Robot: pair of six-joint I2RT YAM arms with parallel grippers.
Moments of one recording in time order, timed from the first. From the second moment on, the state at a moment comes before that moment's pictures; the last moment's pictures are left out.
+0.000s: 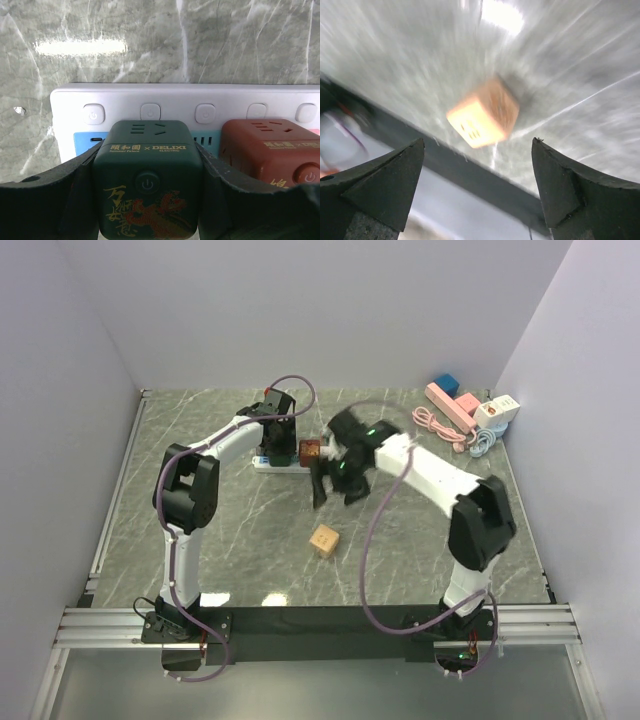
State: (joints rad) left arm -0.43 2.12 1.68 -0.58 -0.13 -0.41; right arm 0.67 1.80 1.50 -0.99 -0.30 0.40
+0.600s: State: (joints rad) left arm -0.43 2.11 1.67 -0.59 -0.12 -0.42; right arm 0.51 2.19 1.86 -0.85 -0.07 0.54
